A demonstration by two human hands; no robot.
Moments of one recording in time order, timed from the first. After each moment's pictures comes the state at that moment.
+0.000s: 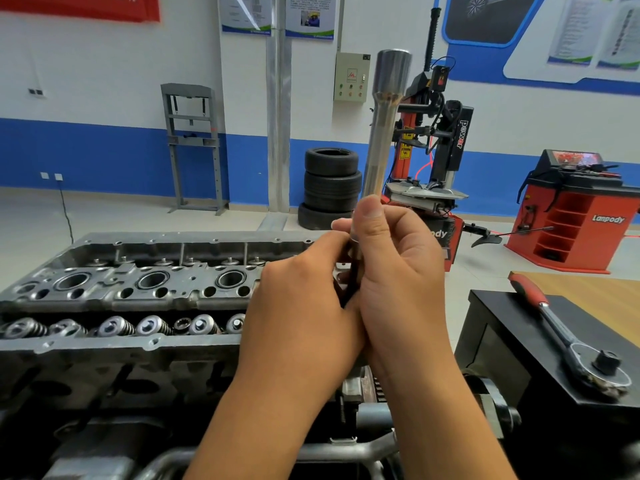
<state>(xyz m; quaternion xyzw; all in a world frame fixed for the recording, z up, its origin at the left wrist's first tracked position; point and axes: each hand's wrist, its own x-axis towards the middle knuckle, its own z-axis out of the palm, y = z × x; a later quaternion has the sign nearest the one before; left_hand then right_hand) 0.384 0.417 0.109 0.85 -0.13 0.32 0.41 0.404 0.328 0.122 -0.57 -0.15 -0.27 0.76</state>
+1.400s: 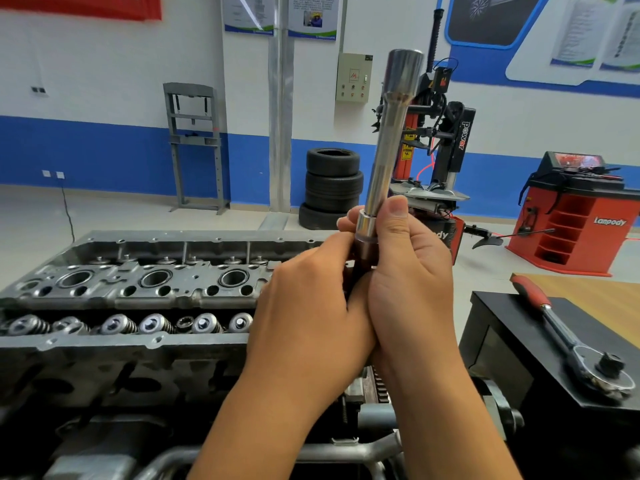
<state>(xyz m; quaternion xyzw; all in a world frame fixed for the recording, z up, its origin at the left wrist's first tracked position) 0.382 0.414 0.109 0.83 -0.16 0.33 0.42 0.408 0.328 0.120 -0.57 -0.14 -0.26 0.77</state>
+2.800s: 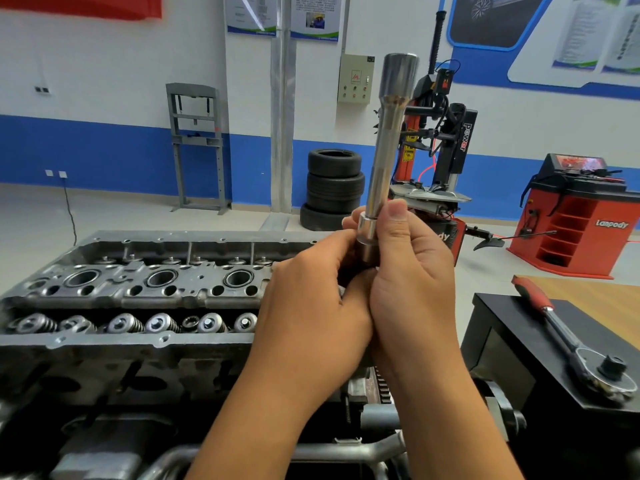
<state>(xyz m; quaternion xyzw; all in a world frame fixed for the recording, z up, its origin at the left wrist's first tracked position) 0.384 0.418 0.112 0.79 -0.19 0.27 0.52 0.410 0.328 0.119 -0.57 -0.15 -0.28 0.76</state>
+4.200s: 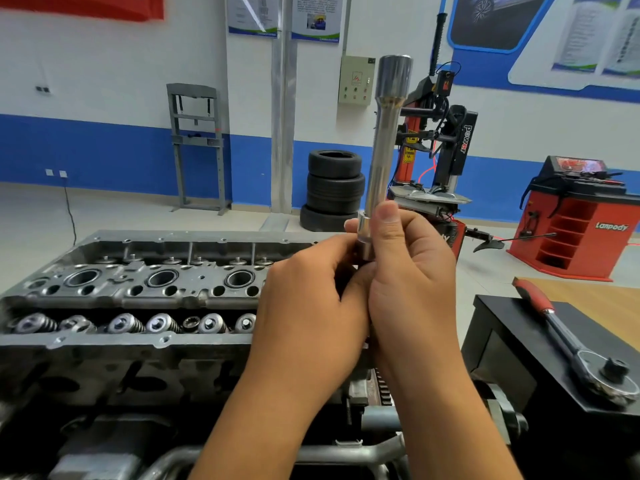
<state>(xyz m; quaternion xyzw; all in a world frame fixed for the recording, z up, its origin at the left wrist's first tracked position) 0.388 0.421 0.109 0.79 -0.17 0.31 0.50 0.409 0.328 0.118 -0.59 -0.14 -0.30 0.74</state>
